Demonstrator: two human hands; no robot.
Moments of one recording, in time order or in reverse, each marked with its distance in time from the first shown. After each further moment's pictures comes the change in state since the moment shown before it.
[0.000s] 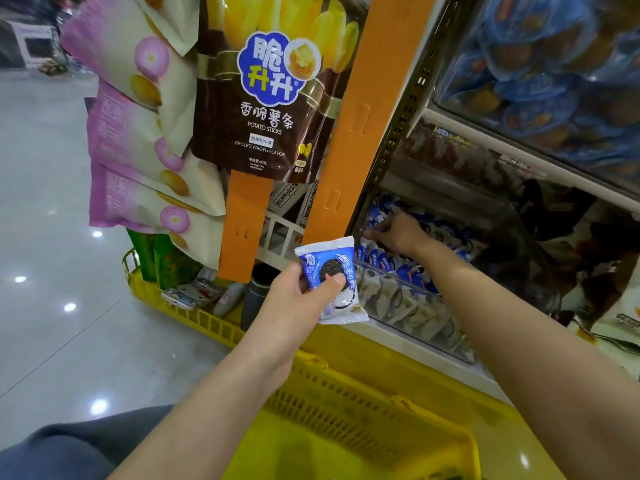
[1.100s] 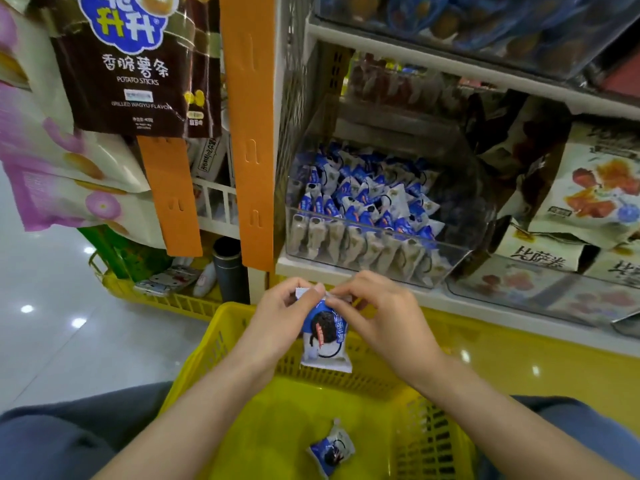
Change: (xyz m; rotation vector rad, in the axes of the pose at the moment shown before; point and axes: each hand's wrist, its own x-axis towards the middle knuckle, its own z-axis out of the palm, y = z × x) left_hand -0.017 -0.065 0.038 0.208 -0.146 -0.016; right_hand -0.194 0.058 0.065 0.241 0.345 -0.511
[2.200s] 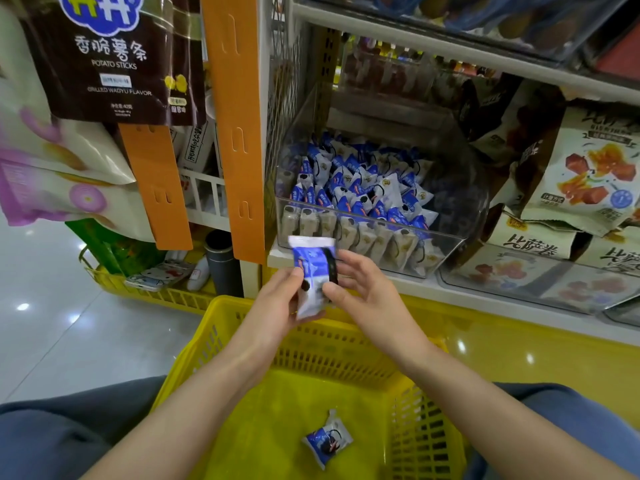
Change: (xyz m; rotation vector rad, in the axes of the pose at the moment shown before) left_hand 0.006 -0.003 0.007 -0.278 -0.011 -0.089; right_hand 0.004 -0.007 0.006 0.721 -0.054 0.528
